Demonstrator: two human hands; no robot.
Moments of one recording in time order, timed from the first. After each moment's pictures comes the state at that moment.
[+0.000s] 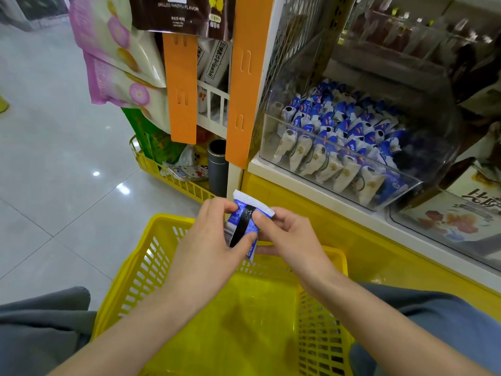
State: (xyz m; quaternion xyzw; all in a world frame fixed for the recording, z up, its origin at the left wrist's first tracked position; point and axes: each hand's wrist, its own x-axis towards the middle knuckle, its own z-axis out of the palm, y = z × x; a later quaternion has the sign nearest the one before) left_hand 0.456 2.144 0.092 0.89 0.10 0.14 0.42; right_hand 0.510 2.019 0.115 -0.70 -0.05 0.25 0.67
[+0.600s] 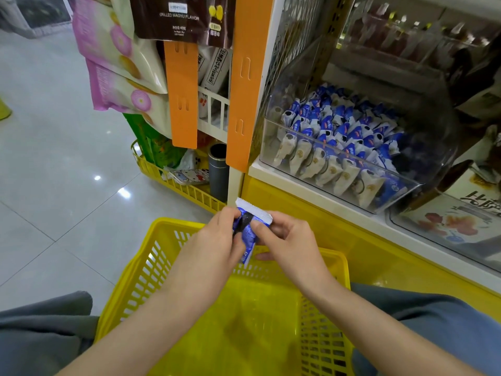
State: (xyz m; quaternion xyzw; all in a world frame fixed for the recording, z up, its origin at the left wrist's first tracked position) left_hand 0.454 2.145 0.098 0.93 0.05 0.12 0.34; right_hand 0.507 2.019 0.106 -0.76 -0.12 0.16 0.61
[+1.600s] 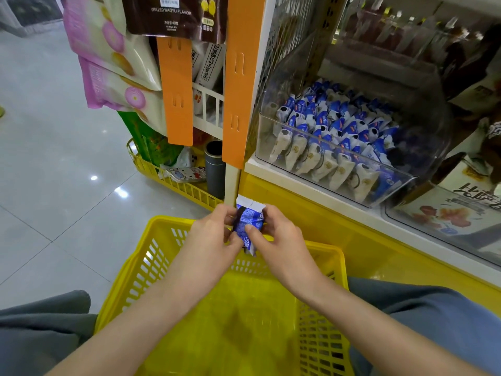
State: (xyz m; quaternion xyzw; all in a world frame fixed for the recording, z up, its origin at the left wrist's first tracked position) left_hand 0.468 2.148 0.079 0.89 0.08 0.12 0.43; right_hand 0.506 2.022 0.094 -0.85 -0.17 0.10 0.49
